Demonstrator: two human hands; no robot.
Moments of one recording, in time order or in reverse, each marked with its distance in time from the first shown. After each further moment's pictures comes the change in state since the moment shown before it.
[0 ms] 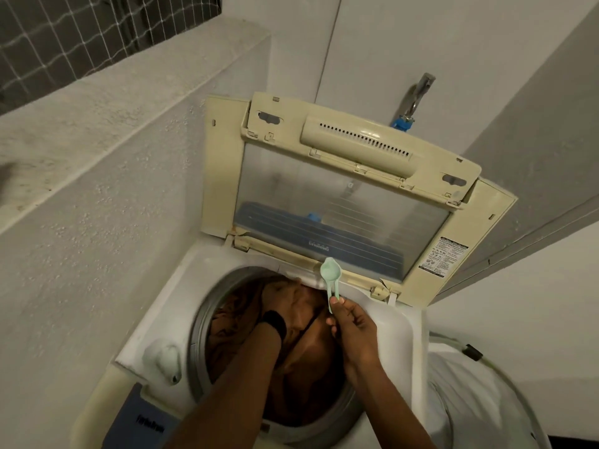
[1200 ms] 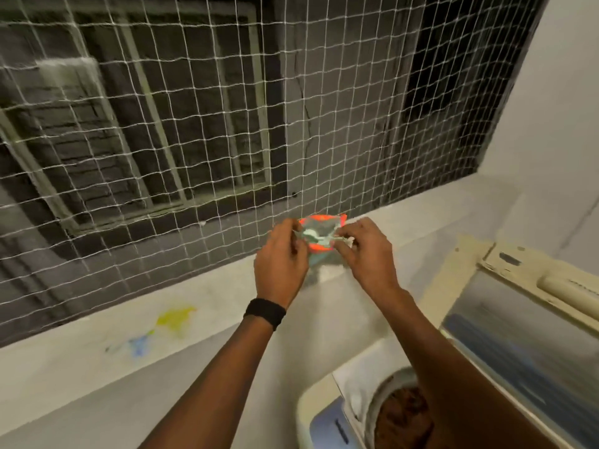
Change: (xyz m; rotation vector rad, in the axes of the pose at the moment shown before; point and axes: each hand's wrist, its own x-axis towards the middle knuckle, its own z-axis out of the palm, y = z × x) left_hand -0.278 0.112 -0.378 0.448 1.312 0.731; right_hand -0.186 -0.159 0.330 -0.612 -0.767 -1.335
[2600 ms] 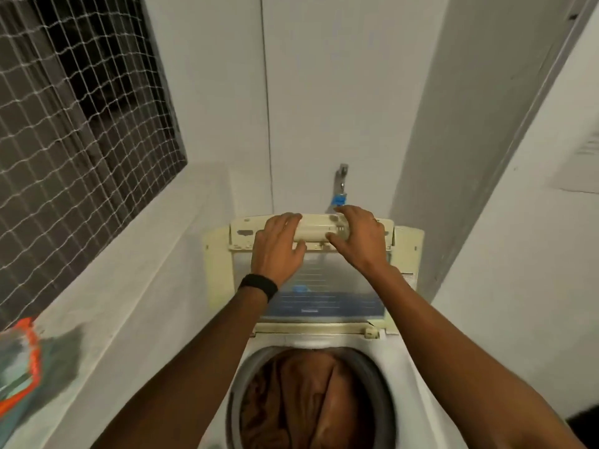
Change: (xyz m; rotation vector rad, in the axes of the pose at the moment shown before) left_hand -0.072 0.254 0.278 -0.406 -0.728 0.760; right_hand -0.149 0.159 -0.285 -0.764 0.434 0.735
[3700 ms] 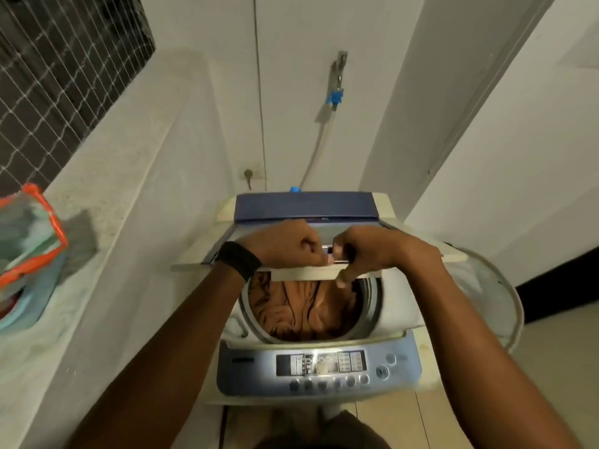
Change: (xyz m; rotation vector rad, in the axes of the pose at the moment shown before) left_hand -0.154 0.029 -0.066 -0.355 -0.980 0.113; right_hand -0.181 -0.043 -0.041 -0.134 -1.100 0.010
